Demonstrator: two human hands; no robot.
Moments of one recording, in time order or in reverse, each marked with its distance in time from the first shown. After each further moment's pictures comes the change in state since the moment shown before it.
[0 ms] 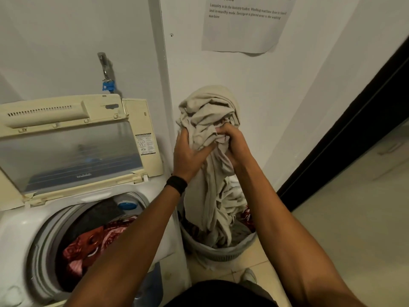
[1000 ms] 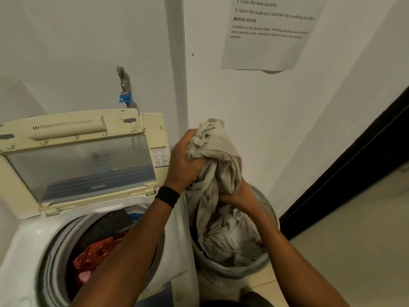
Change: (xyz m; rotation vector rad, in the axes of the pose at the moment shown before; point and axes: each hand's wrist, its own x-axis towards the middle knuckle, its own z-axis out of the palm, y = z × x) left_hand 0.022 0.030 -0.055 0.016 -0.090 0.268; right_hand -0.022 0.078 -0.040 -0.980 -0.010 -0.084
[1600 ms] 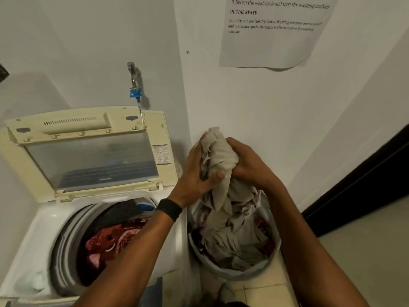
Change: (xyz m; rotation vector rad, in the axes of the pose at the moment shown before) left_hand -0.025 -0.011 0.040 0.082 -0.222 -0.179; right_hand 0.045 -0.061 -0.076 -0.038 -0.194 -0.209
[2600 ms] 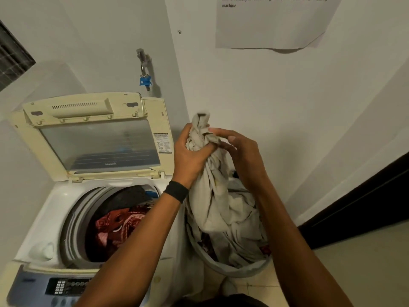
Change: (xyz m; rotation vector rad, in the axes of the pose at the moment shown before) left_hand 0.028 0.030 0.025 -0.201 0.550 -0.216; right_hand -0.005 0.014 0.012 0.662 0.099 -0.080
